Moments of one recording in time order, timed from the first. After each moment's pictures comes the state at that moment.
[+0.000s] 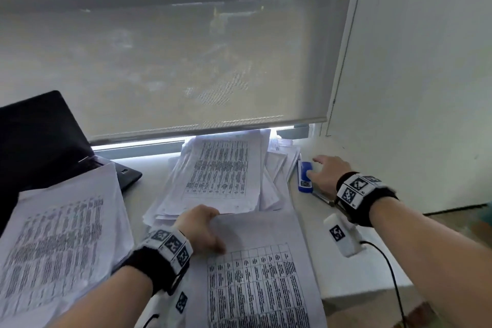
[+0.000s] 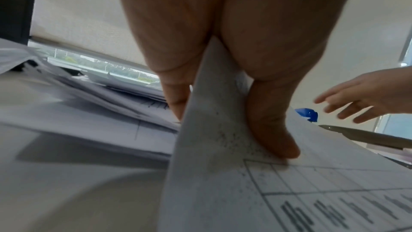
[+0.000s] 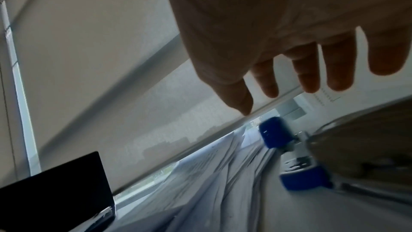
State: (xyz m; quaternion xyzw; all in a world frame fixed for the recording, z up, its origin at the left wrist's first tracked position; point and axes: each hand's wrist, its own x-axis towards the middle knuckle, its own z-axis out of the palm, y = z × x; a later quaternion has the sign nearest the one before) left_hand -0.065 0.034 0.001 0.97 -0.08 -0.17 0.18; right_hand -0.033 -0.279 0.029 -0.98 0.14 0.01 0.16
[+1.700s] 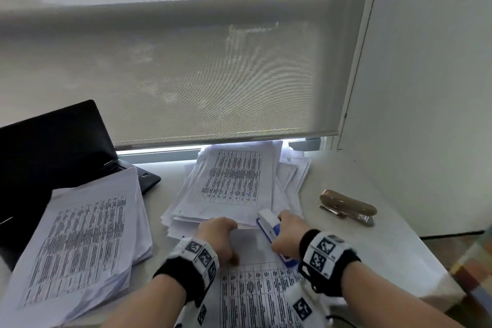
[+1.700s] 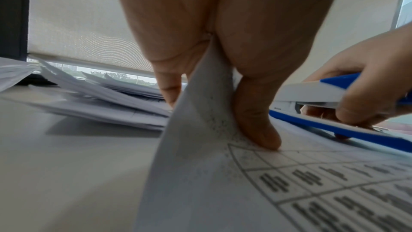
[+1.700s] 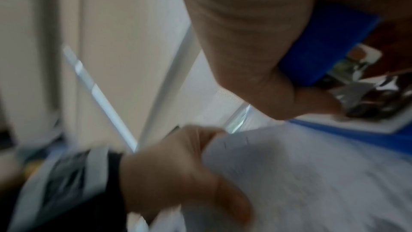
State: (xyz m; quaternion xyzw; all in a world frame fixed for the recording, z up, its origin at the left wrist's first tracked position) left_hand -0.088 0.020 -0.002 0.99 -0.08 -0.11 0.09; right_hand -0.099 -0.163 0.004 -0.95 0.08 0.18 0.25
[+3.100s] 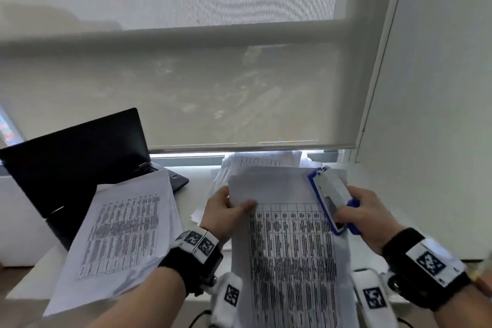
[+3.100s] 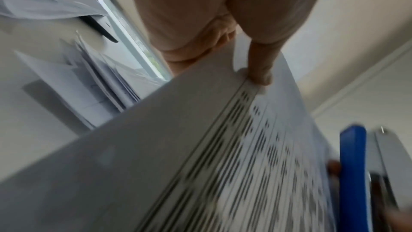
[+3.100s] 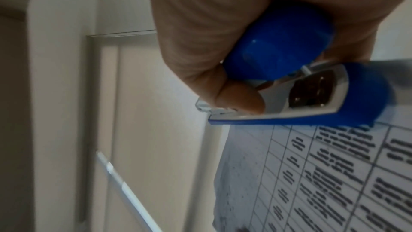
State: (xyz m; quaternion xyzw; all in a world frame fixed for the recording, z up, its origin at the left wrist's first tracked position) left_hand -0.121 0.044 0.052 0.73 0.03 0.04 0.68; right_hand -0.167 -0.209 0.091 -0.76 -0.03 -0.04 0.65
